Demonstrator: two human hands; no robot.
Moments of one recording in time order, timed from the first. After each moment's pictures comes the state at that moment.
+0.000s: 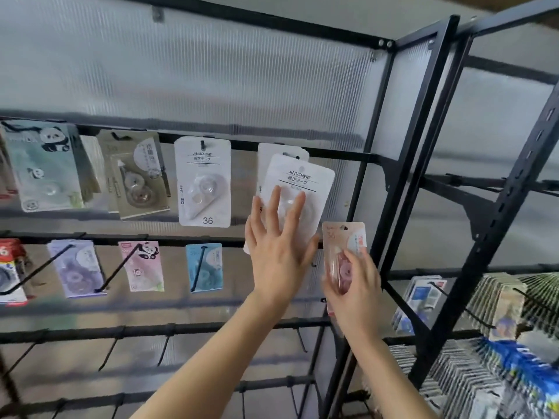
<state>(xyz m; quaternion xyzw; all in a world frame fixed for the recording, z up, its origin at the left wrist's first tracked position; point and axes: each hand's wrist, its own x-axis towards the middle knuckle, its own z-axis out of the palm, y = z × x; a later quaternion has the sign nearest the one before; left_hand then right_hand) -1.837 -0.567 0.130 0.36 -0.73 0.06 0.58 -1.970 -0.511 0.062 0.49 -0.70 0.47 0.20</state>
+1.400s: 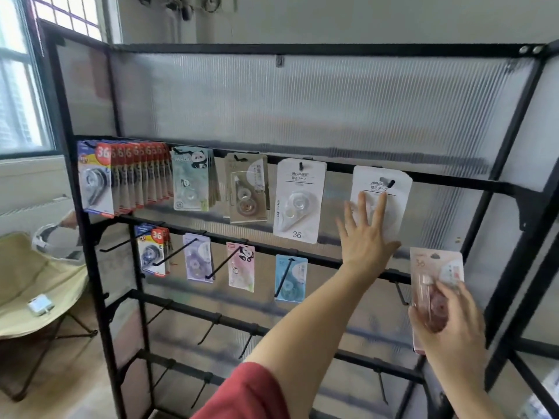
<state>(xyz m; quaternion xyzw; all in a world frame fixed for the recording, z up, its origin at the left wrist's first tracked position) -1.865 -0.631 0.170 0.50 -0.80 -0.03 0.32 -1.986 -0.534 0.063 0.54 -0.66 0.49 0.17</state>
